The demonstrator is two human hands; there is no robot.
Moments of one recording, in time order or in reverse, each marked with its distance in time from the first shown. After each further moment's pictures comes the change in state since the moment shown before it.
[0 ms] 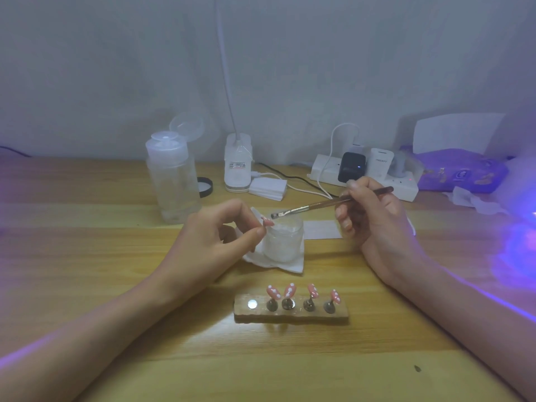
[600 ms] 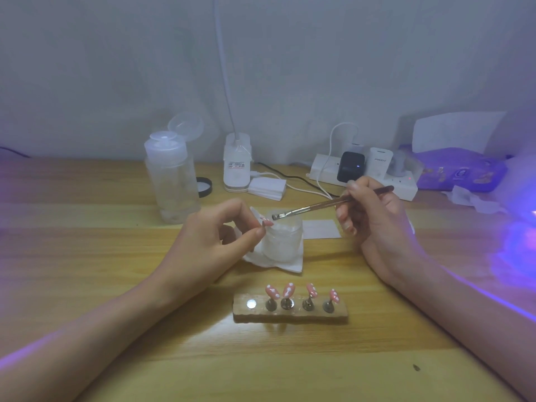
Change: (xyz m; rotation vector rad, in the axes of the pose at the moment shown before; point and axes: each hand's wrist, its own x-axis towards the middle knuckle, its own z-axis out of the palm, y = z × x) left_hand -0.001 0.004 0.001 0.033 0.021 0.003; right_hand 0.000 0.000 -0.001 -0.027 0.028 -0.023
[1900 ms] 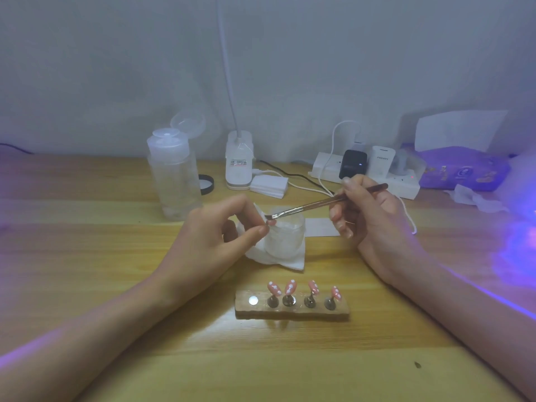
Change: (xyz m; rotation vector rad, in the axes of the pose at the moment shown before) left_hand -0.003 0.002 0.000 0.062 0.003 0.079; right_hand -0.002 -0.001 0.003 0.028 -0.082 0.034
